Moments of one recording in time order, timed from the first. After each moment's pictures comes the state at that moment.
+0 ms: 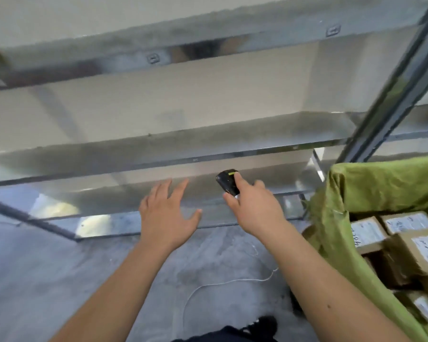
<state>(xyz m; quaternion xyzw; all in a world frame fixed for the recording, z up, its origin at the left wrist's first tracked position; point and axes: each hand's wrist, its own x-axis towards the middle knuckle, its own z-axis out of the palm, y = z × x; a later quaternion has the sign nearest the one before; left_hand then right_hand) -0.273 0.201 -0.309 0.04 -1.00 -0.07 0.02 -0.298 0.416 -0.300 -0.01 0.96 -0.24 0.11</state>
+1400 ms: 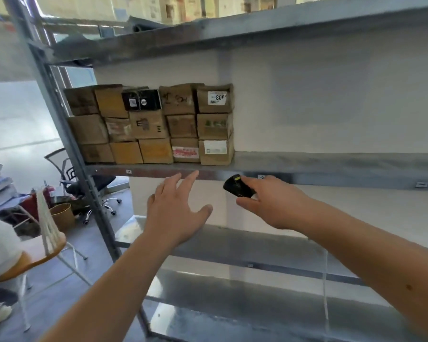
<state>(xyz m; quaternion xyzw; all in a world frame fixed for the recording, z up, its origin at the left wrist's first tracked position) -0.299 -0.367 -0.103 0.10 -0.95 -0.13 0.25 -0.379 -0.136 -0.073 -0.30 0.94 -0.15 -0.08</state>
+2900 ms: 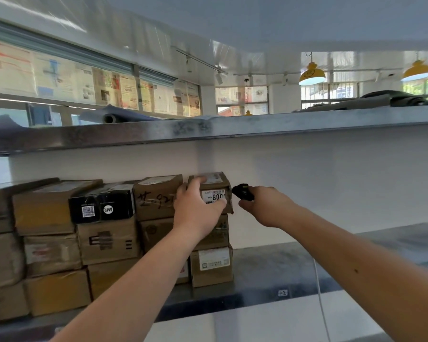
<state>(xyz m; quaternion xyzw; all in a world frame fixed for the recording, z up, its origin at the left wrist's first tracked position) -0.560 -0.427 0.060 -0.09 -0.84 -0.45 0.28 -0.581 -0.229 0.068 -0.05 0.96 -0.17 -0.21</state>
